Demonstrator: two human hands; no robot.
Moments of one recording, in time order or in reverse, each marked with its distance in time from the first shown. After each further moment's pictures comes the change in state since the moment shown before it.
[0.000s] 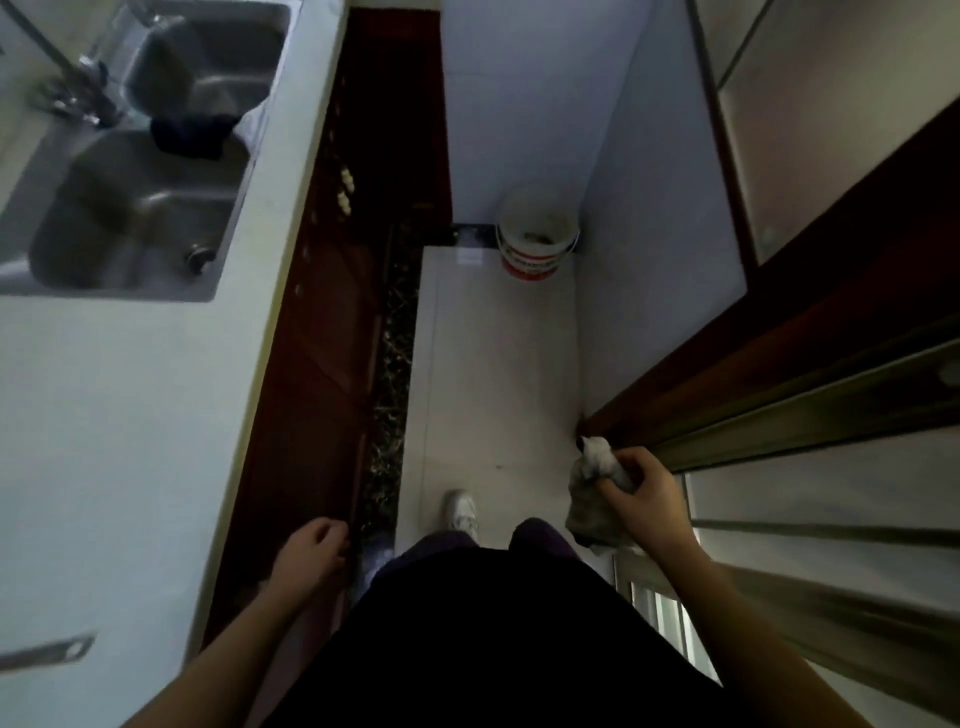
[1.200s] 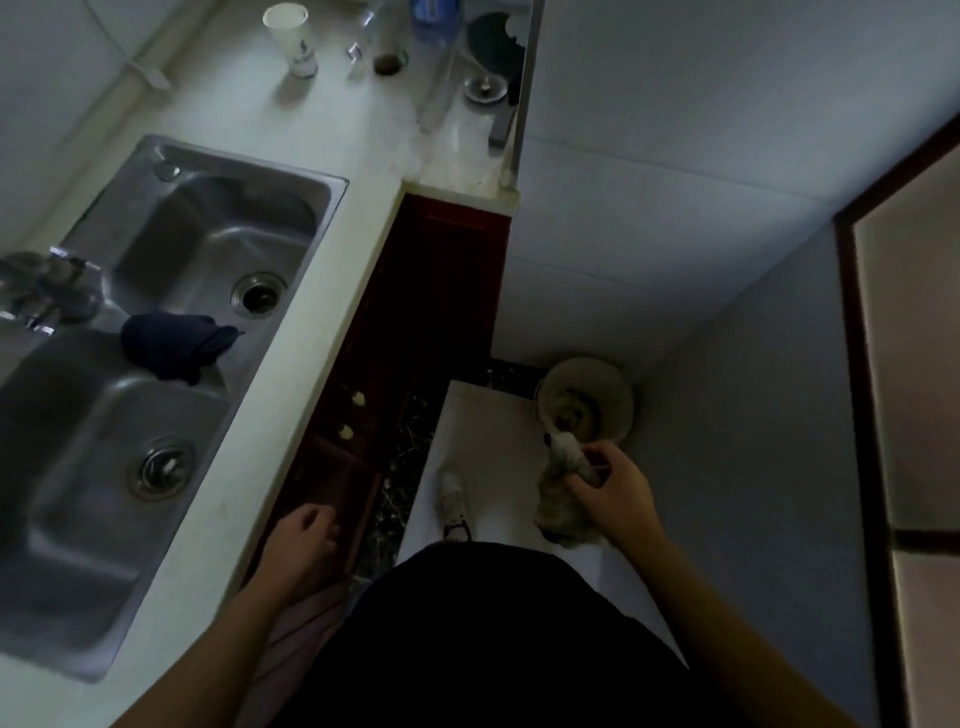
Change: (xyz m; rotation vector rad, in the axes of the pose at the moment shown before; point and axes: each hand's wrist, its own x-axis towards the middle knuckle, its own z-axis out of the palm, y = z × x) left_hand 0.342 0.400 -0.110 -0.206 0.187 -0.072; right_hand 0.536 -0.316 0.007 -0.089 -0.243 -0.155
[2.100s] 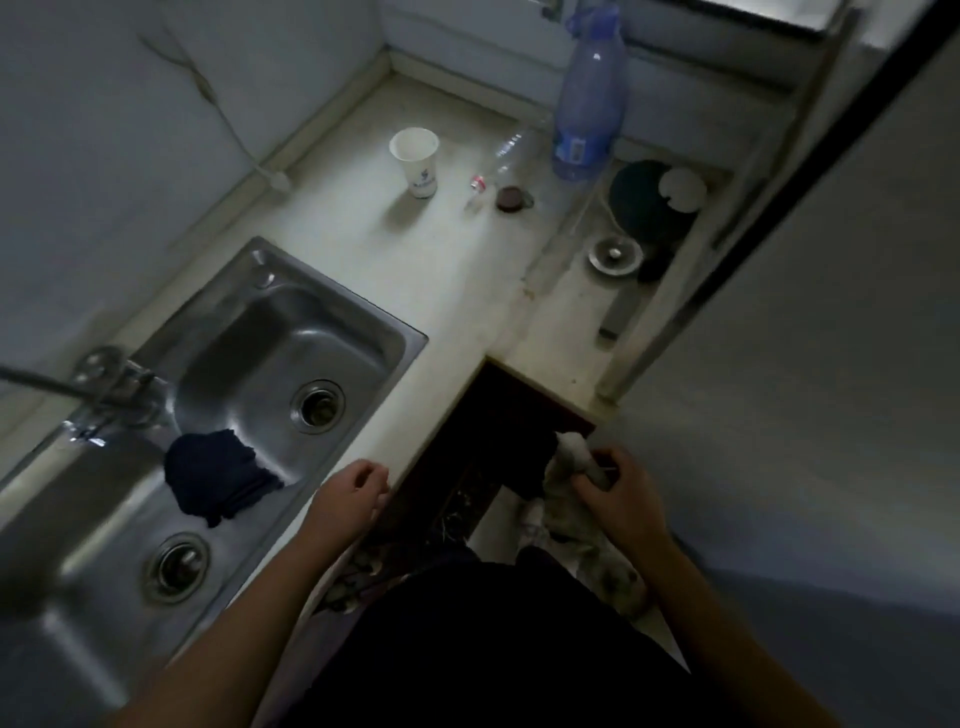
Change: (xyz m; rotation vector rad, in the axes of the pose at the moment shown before) left_hand 0.169 0.286 -0.045 -0.100 0.182 0.054; right_hand 0.336 -0.207 -0.019 -0.111 -0.179 -0.205
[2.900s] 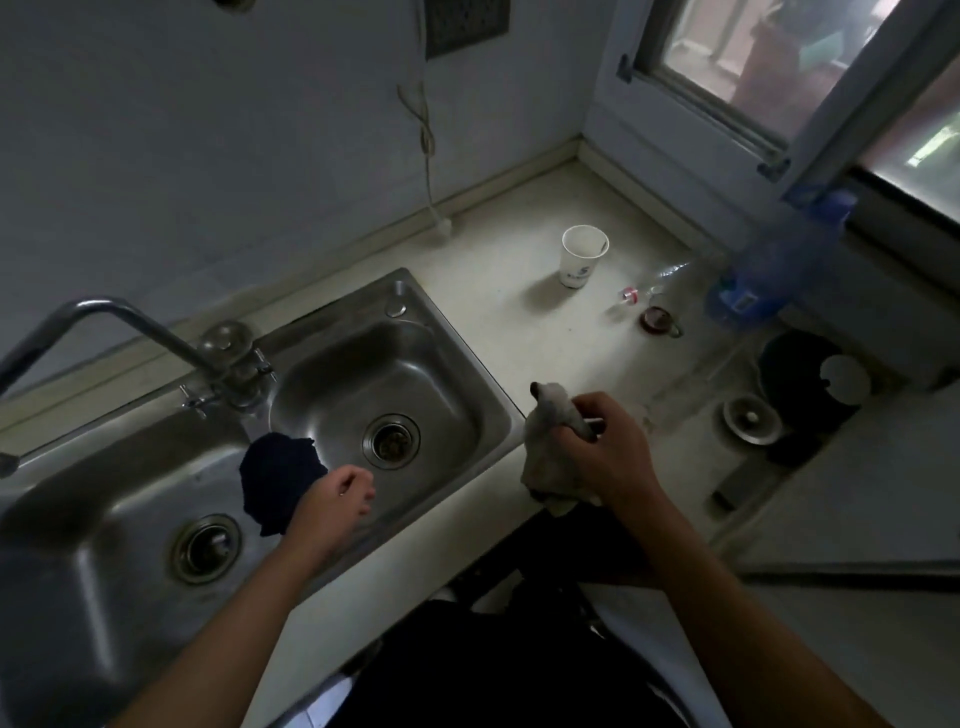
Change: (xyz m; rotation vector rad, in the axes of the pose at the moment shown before) left_hand 0.045 -0.018 -0.102 -0.333 0.269 -0.185; right_hand 0.126 -0.223 0.065 -0.006 -0.154 -0.381
